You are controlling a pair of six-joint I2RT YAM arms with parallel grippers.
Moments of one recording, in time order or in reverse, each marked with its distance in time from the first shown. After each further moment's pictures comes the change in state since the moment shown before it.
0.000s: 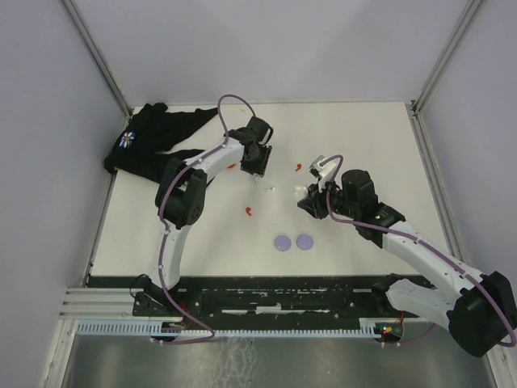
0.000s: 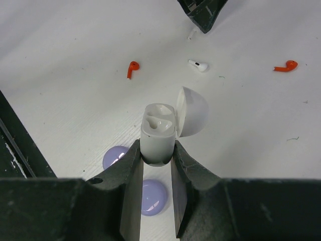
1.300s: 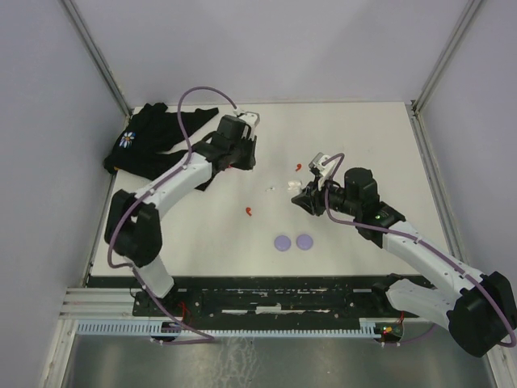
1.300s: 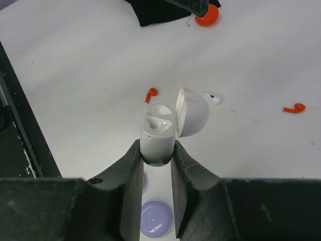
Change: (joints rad) left arm 0.000 -0.444 -0.372 0.198 0.033 0.001; right arm 0.000 0.000 0.000 0.102 -0.089 -0.013
